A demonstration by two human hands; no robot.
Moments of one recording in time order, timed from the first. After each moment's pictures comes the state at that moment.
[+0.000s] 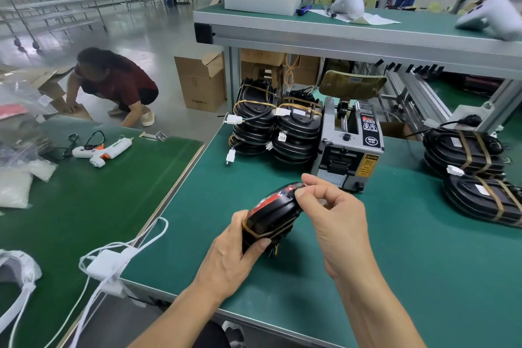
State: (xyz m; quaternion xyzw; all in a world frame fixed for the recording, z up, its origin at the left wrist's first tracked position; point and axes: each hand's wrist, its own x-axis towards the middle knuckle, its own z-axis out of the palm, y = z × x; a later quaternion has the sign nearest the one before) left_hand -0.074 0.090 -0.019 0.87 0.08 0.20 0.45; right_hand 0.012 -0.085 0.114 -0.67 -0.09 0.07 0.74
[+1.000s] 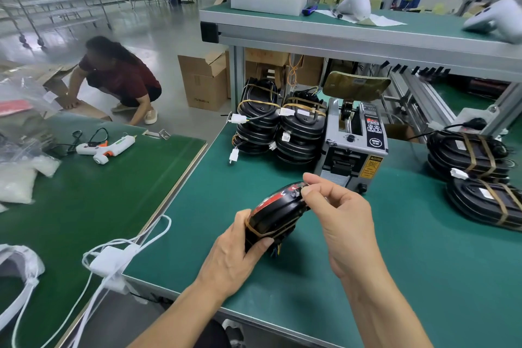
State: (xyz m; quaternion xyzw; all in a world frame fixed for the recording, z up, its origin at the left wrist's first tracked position) left_hand -0.074 0.089 -0.017 0.86 0.09 0.19 0.45; right_hand 0.012 -0.088 0.122 -0.66 -0.10 0.09 0.74
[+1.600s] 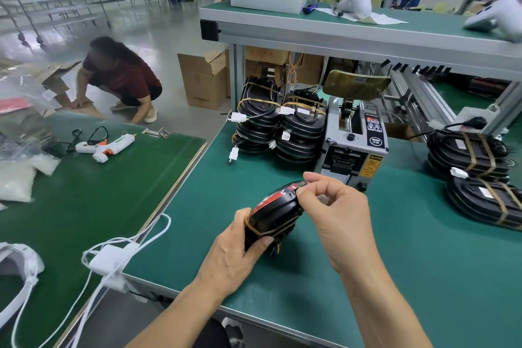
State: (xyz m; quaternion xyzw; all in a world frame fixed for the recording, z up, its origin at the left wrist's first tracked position) left_hand -0.074 0.089 -0.018 0.87 0.09 0.19 0.45; right_hand 0.013 -0.085 0.121 -0.74 -0.12 0.03 0.66
